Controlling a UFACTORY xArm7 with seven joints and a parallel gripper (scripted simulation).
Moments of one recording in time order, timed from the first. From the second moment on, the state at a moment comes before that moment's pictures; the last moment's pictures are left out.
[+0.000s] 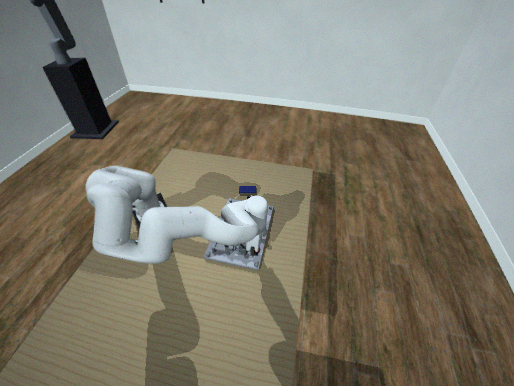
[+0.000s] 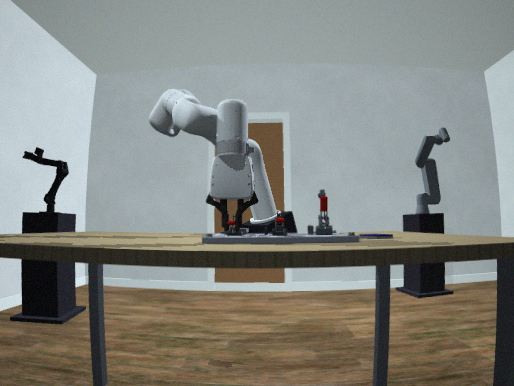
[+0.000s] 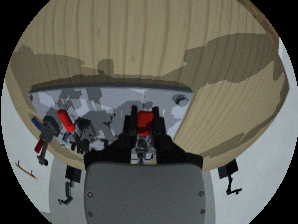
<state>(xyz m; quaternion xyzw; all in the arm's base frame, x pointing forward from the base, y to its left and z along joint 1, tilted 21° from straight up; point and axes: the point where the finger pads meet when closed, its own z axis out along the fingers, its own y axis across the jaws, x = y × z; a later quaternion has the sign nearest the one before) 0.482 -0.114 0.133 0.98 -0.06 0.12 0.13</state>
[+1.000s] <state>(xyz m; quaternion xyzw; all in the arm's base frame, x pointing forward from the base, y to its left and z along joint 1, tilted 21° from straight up) 0.475 -0.111 0.142 0.98 -0.06 0.12 0.13</state>
